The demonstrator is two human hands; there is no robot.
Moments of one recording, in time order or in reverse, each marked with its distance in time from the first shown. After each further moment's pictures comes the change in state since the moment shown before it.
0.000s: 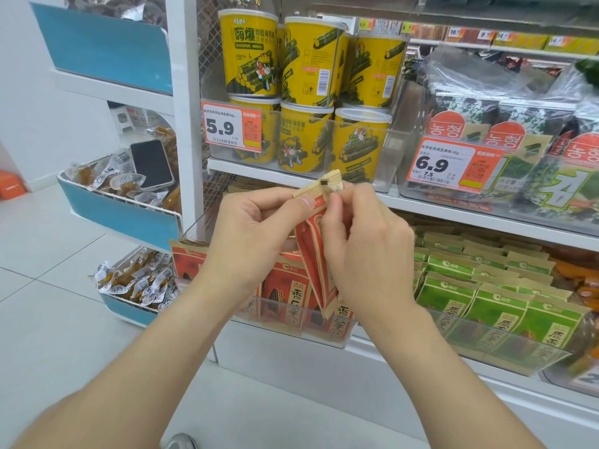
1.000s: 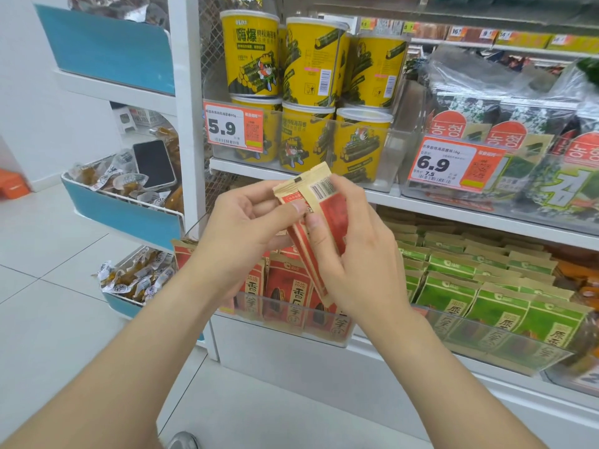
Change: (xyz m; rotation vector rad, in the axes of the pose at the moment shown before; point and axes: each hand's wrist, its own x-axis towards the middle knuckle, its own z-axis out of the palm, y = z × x) left_hand 0.010 -0.004 -0.018 -0.102 -0.114 -0.110; right_hand -0.012 0.000 -0.007 0.121 -0.333 0.207
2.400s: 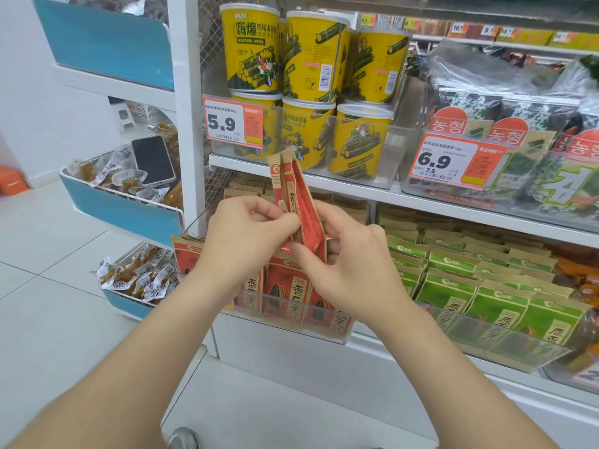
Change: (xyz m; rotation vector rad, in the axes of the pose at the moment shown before) left_hand 0.002 -0.005 0.003 0.445 0.284 -0.164; right_hand 0.002 0.011 0.008 0.256 -0.256 -0.059
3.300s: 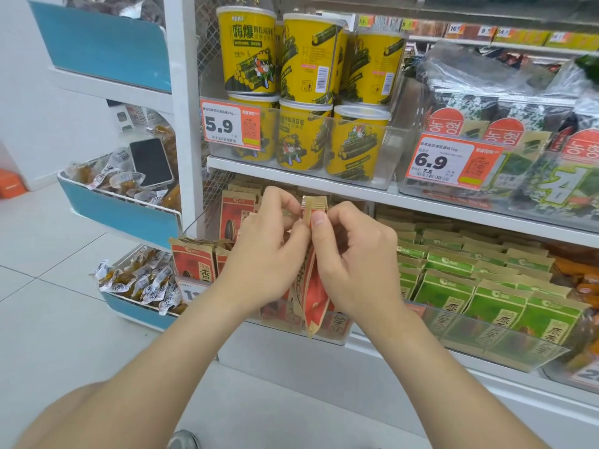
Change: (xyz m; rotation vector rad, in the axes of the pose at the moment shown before) left_hand -0.010 -0.010 0.019 0.228 -0.098 0.398; right_hand -0.001 -0.004 0.002 -0.071 0.375 -0.101
